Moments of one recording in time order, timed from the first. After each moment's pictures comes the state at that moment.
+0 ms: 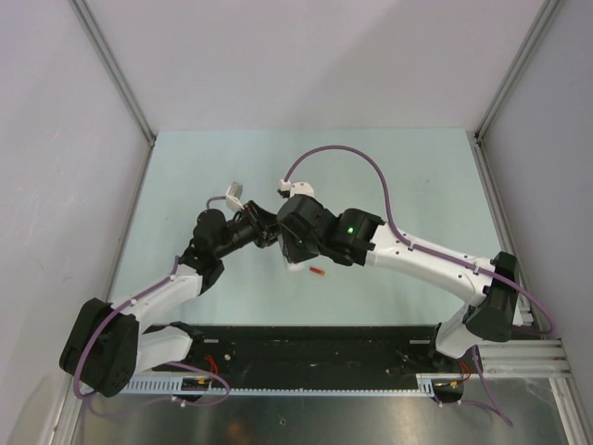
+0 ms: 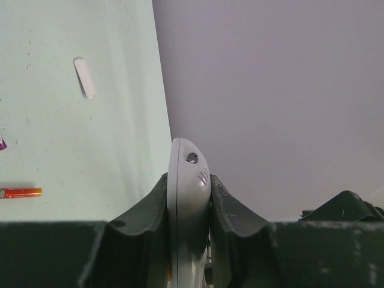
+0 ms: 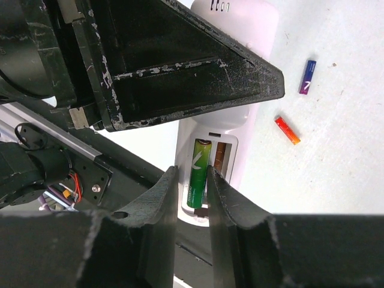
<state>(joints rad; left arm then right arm) -0.45 1.14 0.49 0.56 0.51 -1.31 1.13 1.58 1.56 -0.80 0.25 0.66</state>
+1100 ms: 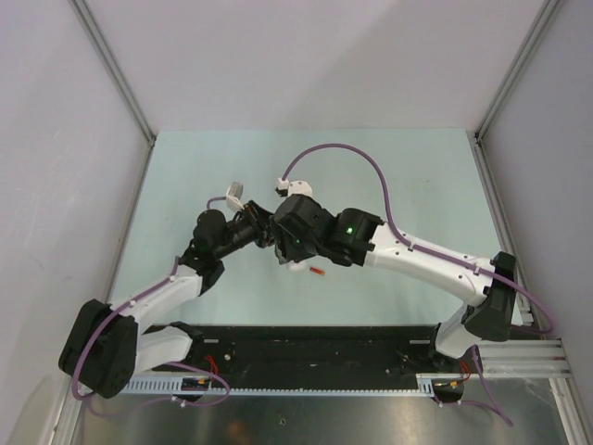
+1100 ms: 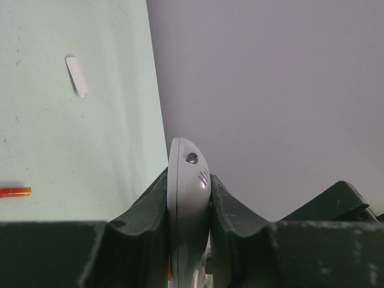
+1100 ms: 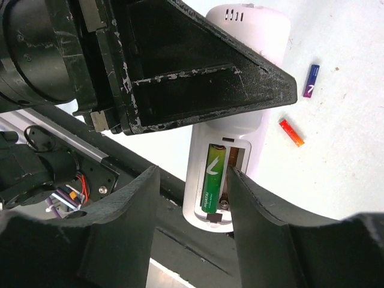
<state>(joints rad) -0.46 1.14 0.49 0.56 0.50 -1.34 1.15 1.59 1.60 -0.82 0.27 0.67</state>
